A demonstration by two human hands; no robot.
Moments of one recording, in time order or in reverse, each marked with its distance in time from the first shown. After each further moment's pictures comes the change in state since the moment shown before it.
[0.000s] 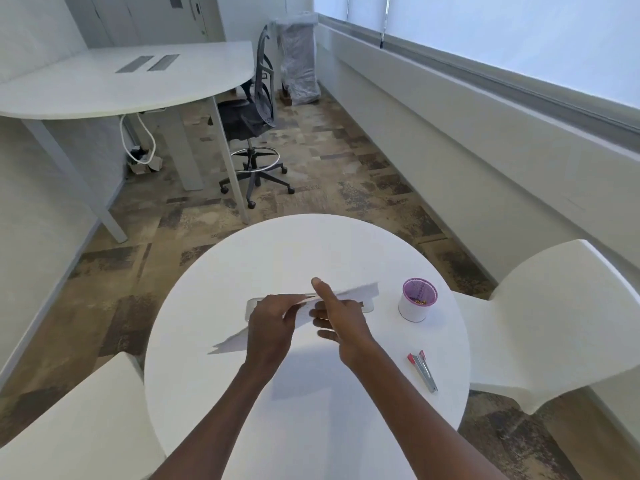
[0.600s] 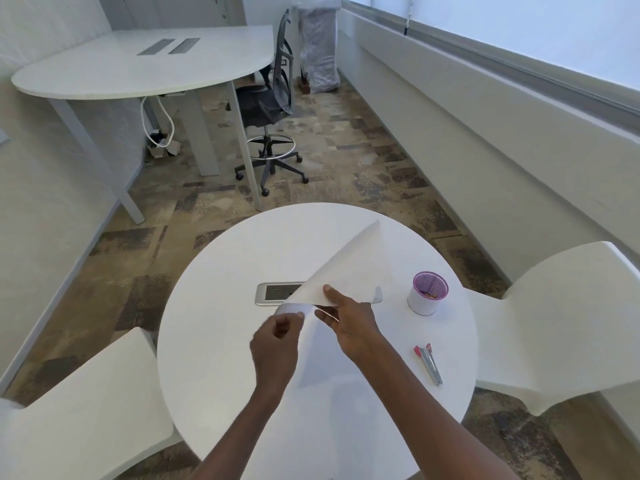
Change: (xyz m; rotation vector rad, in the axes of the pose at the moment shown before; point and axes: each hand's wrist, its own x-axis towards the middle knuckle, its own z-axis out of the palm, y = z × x) left_hand -0.058 0.022 -0.003 -0.453 0.140 -0.798; right_hand 0.007 0.019 -0.001 0.498 -0.074 0.056
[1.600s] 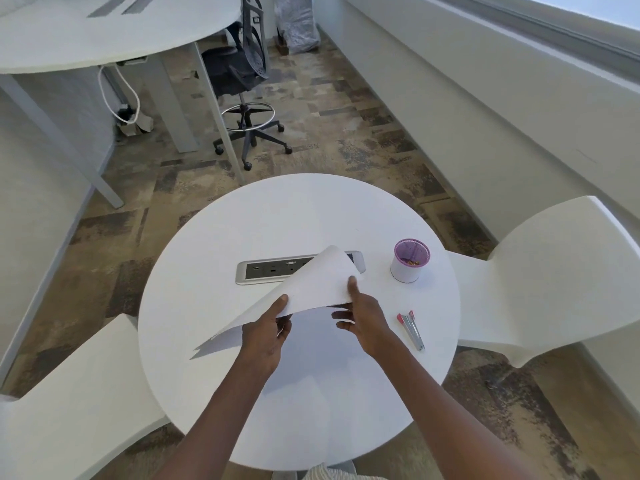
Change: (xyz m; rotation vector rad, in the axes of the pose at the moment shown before) left_hand 0.014 -0.018 0.030 -0.559 -0.047 -0.603; right_hand 0.040 0.017 -0.108 -0.372 0.085 0.074
